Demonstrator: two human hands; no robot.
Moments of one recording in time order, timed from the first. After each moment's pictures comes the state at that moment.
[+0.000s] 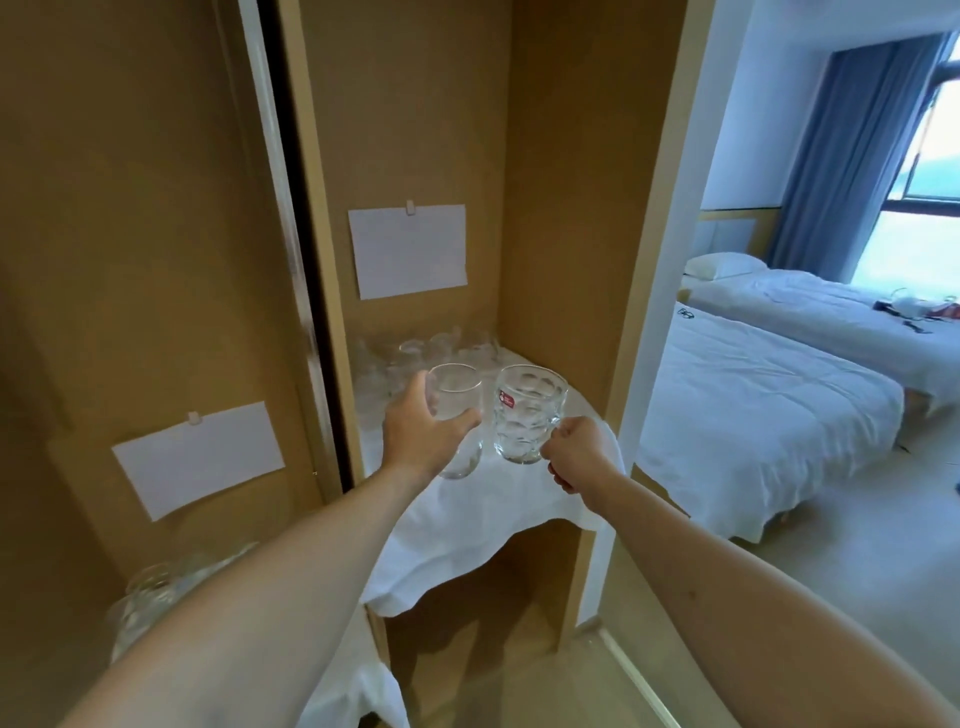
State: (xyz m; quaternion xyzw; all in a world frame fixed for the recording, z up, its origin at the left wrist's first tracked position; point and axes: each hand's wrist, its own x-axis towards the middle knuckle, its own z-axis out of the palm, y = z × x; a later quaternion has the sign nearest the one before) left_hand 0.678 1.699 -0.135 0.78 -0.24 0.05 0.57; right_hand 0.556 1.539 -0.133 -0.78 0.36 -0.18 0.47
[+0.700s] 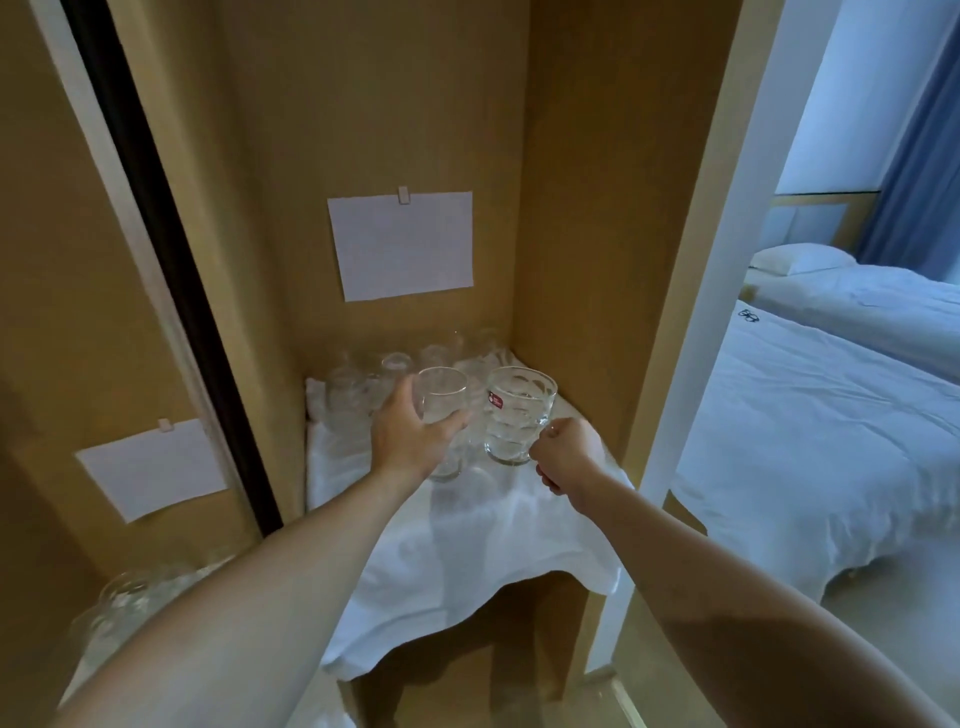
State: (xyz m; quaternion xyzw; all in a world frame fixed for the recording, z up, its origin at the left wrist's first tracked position) left_hand 0.778 1.573 -0.152 0.81 -0.17 0.11 0.56; right_hand 0.678 1.402 -0.149 -0.80 0.33 -0.13 0.48
